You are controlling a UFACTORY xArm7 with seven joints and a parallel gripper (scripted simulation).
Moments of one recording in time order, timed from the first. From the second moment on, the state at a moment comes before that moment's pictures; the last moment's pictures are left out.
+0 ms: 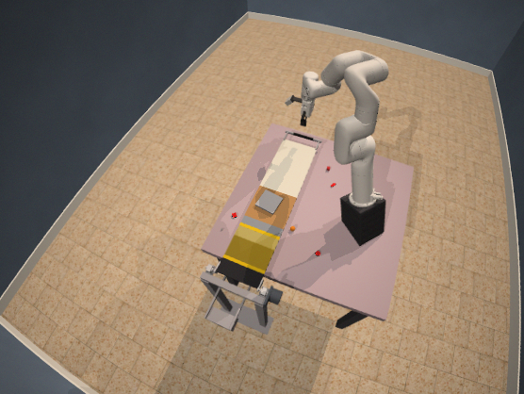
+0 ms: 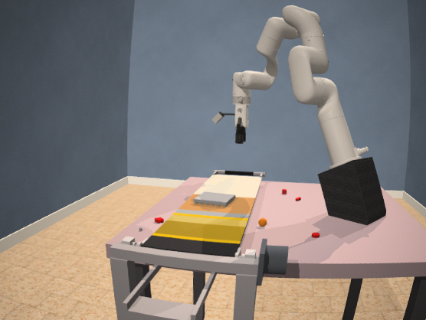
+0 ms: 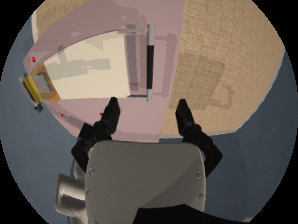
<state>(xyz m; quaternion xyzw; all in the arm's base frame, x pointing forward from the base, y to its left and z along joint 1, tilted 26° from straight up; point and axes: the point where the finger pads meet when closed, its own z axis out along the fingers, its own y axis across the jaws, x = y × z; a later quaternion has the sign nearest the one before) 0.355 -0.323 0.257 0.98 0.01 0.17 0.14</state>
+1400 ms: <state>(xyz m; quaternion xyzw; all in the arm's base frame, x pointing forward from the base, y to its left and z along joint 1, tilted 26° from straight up) 0.357 -0.325 0.252 0.96 -0.16 0.19 0.11</state>
